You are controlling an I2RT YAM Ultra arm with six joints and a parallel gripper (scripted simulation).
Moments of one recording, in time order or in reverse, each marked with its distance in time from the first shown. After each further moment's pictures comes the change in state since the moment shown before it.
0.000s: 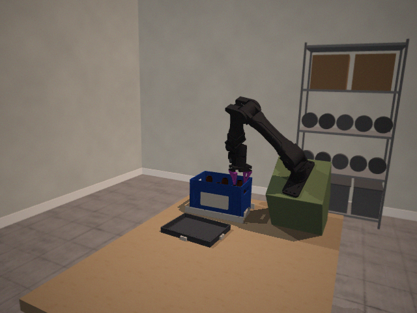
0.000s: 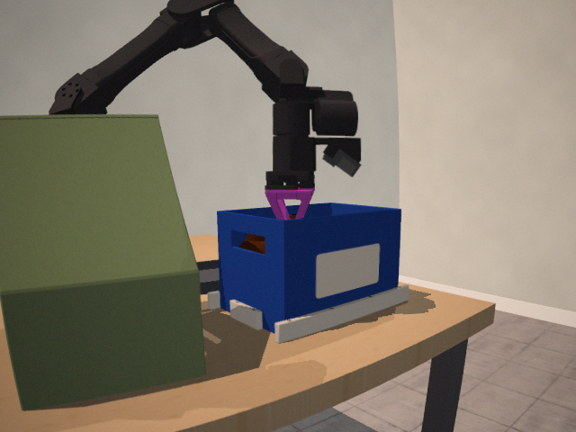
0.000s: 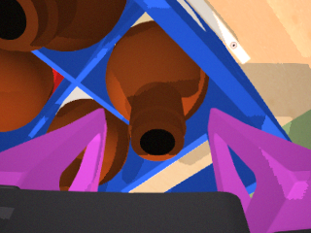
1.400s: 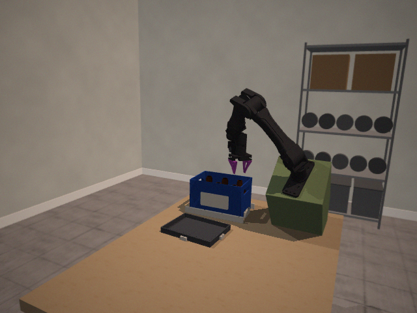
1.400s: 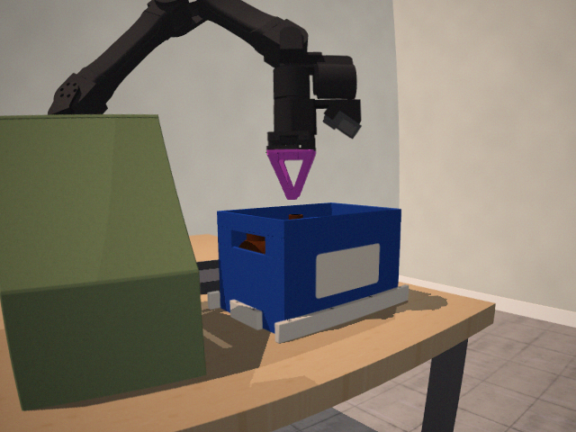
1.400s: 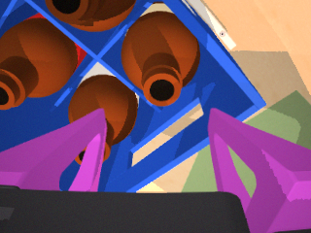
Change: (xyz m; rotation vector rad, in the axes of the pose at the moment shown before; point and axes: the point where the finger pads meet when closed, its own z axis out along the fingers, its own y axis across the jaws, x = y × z) arm -0.003 0.003 -0.058 -0.001 -0.015 -0.005
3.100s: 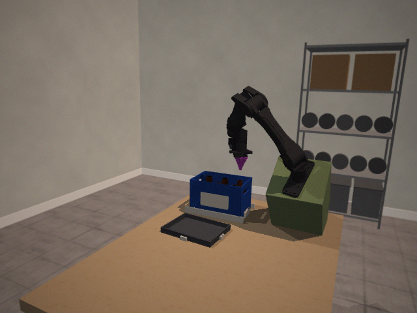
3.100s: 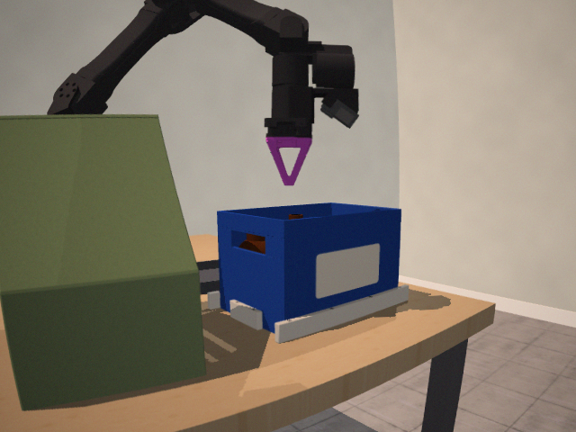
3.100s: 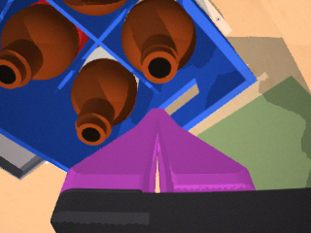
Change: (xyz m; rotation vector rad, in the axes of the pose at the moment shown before) arm 0.006 -0.001 -0.020 0.004 0.028 0.004
